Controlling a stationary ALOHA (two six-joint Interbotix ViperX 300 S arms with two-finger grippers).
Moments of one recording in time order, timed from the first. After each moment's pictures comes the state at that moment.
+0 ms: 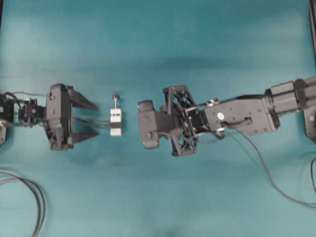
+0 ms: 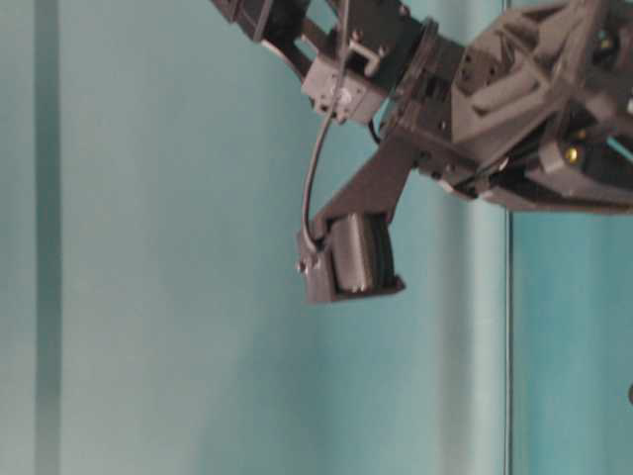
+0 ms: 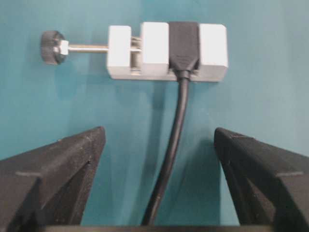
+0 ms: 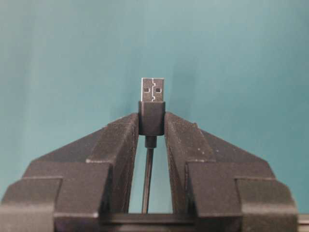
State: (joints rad) left arm 0.00 0.04 1.23 -0.03 -0.59 0.02; right arm 0.09 0.22 0.44 -0.36 0.37 0.22
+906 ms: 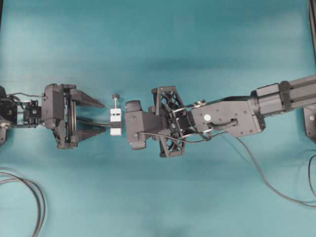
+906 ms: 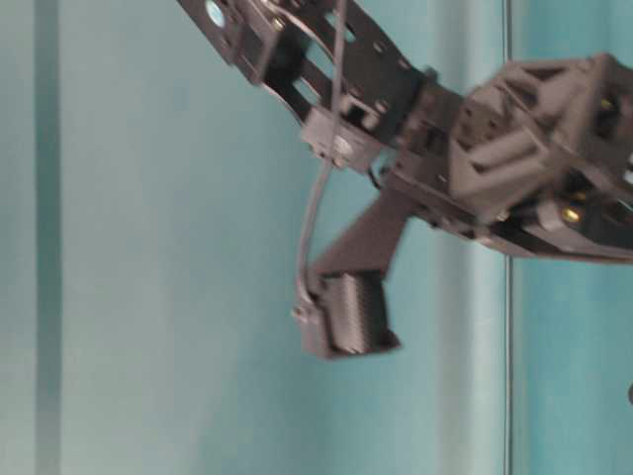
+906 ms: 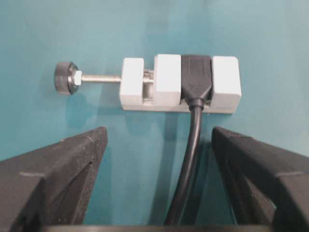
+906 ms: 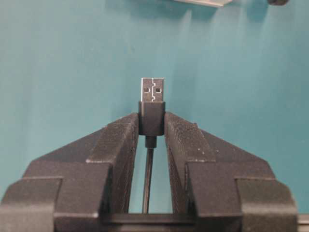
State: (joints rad) left arm 0.01 0.29 1.25 -0.03 -1.06 0.02; right arm 0.09 0.29 0.35 -0.36 0.38 0.22
